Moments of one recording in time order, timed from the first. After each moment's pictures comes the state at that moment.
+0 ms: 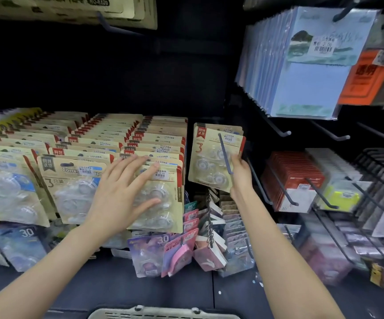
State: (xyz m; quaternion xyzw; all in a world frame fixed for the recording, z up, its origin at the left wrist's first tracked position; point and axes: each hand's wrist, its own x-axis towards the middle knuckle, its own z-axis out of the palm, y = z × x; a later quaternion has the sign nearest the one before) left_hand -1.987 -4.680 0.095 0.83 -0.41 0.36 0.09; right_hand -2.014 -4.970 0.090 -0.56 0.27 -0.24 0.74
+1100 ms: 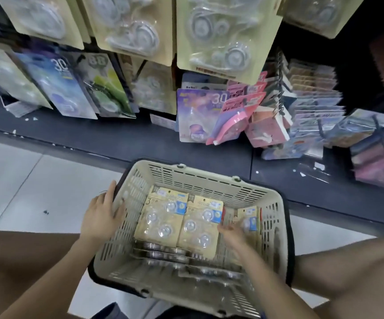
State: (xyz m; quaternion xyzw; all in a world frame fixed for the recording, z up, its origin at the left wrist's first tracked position) left_hand -2.165 -4.477 -0.229 0.99 -0.05 -0.05 0.16; right_hand -2.267 -4.813 -0.304 -0.69 0.46 0.28 0.48
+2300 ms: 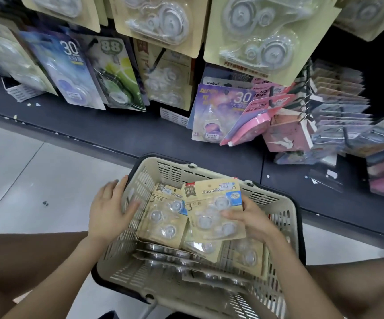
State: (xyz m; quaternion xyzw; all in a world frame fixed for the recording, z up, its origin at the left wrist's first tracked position) left_hand -2.162 -4.484 -0.225 0.98 -0.07 -0.03 0.19; right_hand -2.212 -4.836 -0.223 -0.63 0.26 0.25 0.68
